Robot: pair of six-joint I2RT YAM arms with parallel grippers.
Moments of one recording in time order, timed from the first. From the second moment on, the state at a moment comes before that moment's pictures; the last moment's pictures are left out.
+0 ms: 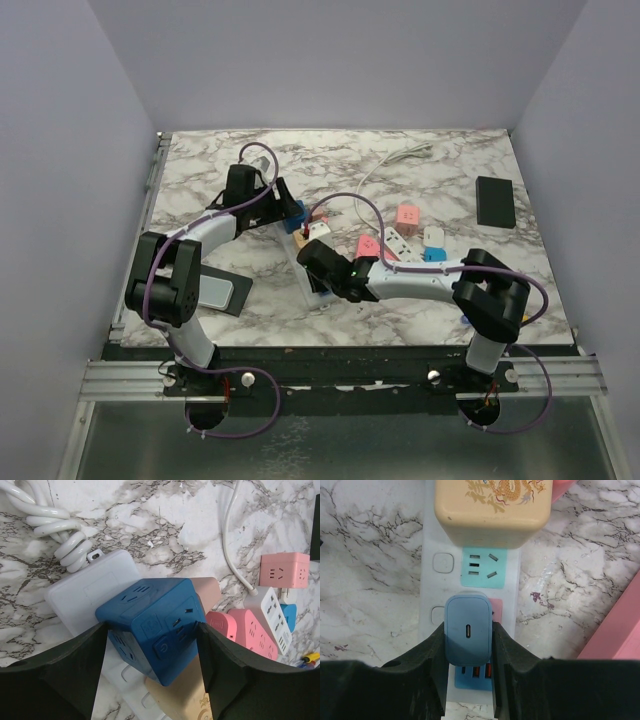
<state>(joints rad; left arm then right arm) -0.24 1.71 1.01 0.04 0.37 -0.52 1.10 1.78 1.08 -0.15 0.41 0.47</state>
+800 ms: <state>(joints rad) -0.24 1.74 1.05 0.04 0.38 -0.50 0.99 1.74 1.05 -0.13 0.23 0.60</state>
